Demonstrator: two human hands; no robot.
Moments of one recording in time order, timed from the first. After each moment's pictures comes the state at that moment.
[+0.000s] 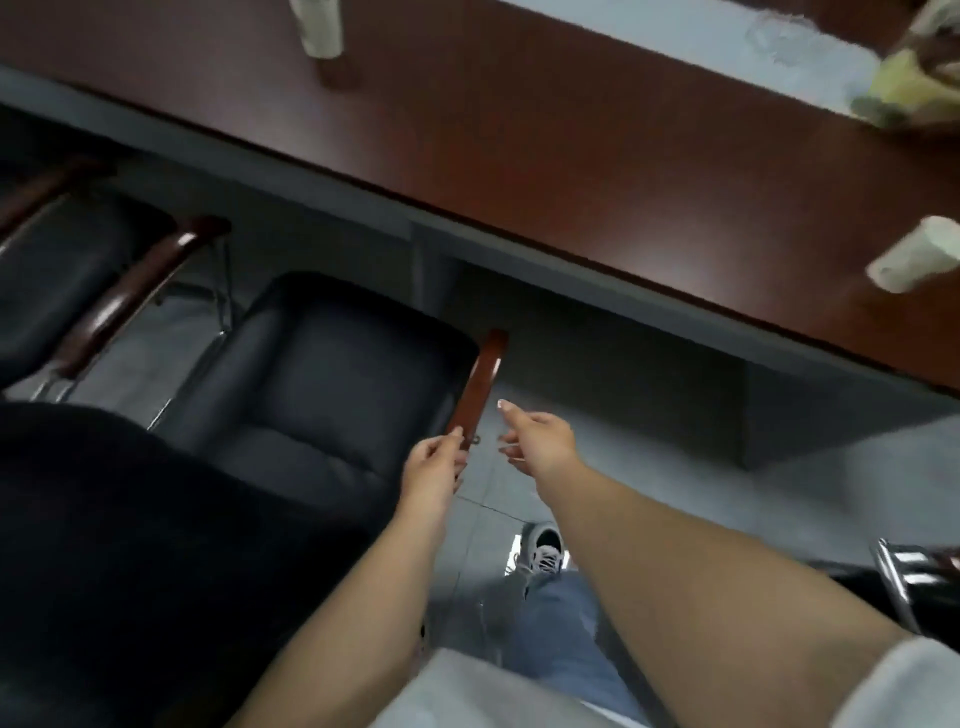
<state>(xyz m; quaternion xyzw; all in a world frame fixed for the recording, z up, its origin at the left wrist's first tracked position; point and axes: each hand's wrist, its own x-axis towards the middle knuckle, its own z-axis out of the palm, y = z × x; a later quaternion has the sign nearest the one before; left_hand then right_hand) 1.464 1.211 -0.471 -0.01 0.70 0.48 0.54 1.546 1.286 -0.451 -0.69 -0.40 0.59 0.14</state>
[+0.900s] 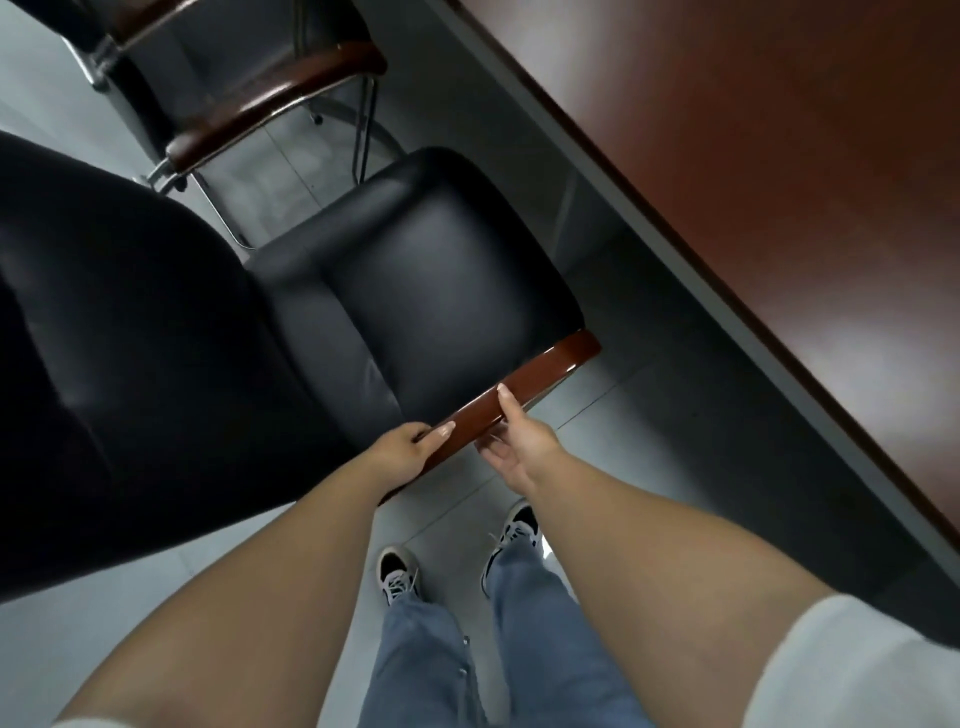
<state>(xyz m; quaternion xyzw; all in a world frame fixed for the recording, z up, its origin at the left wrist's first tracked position) 1.470 1.256 -0.564 0.01 0.84 0.22 0.50 1.538 1.386 -0.560 -0.58 -0.25 0.76 -0.12</state>
